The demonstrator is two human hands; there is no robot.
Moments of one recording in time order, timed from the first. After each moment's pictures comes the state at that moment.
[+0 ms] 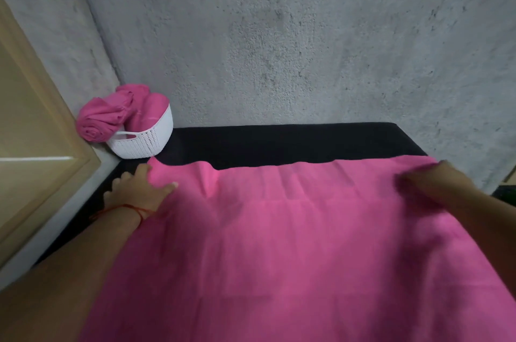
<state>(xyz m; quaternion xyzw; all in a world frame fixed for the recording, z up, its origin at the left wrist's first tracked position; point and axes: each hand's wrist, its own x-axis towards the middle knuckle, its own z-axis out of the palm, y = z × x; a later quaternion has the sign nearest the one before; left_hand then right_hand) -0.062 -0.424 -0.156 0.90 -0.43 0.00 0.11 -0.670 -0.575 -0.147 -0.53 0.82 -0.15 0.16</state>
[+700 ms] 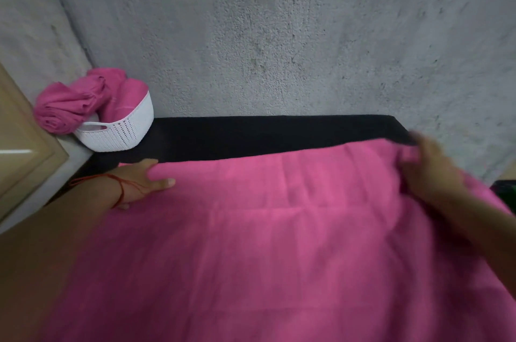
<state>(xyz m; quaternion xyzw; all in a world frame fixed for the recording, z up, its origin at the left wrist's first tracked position) -0.091 -0.458 -0.125 0.84 -0.50 -0.22 0.05 -0.660 -0.584 -0.161 -0.66 0.70 -0.26 0.04</state>
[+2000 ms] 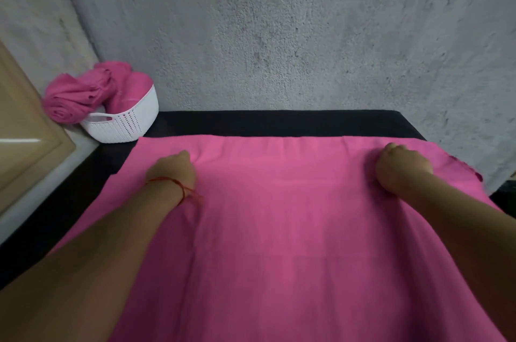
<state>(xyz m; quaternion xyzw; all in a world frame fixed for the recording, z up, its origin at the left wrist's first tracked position) -0.158 -0.494 -0.167 0.85 -0.52 -0.01 0.01 -0.600 -0.606 -0.162 -0.65 0.76 0.01 -0.04</state>
